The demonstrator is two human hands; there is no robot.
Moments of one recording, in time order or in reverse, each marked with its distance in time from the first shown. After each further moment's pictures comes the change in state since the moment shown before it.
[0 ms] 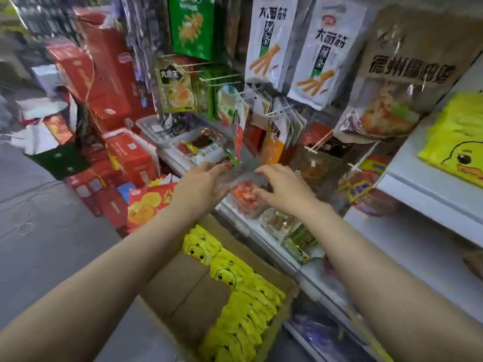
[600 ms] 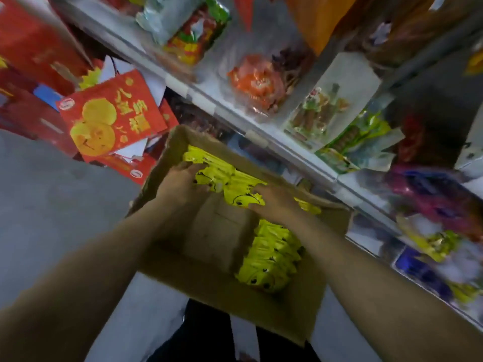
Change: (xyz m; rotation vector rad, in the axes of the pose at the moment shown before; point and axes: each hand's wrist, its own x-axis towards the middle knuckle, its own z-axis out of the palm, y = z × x) left_hand -0.019 -0.215 0.267 -0.226 -0.711 -0.178; right_hand 0.026 0.002 0.325 0.261 -0.610 0.475
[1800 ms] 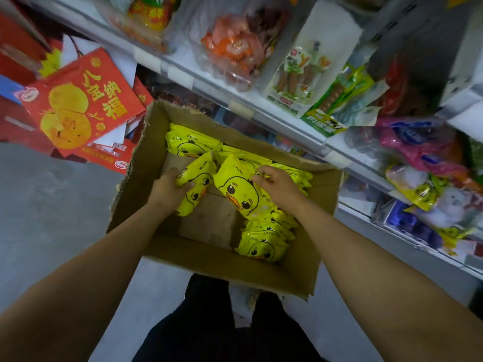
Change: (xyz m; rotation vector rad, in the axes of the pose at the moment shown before) left_hand -0.036 -0.022 0.046 -0.288 -0.064 -0.287; right_hand -0.036 0.023 0.040 0.818 0.195 0.067
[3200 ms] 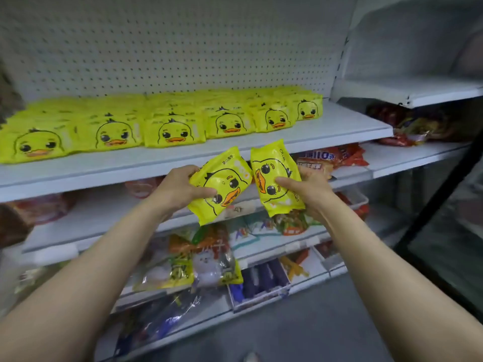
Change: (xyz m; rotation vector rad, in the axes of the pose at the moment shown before) left_hand -0.497 0.605 0.330 0.003 -0.348 1.085; right_hand -0.580 0.247 -0.550 0.704 1.028 -0.384
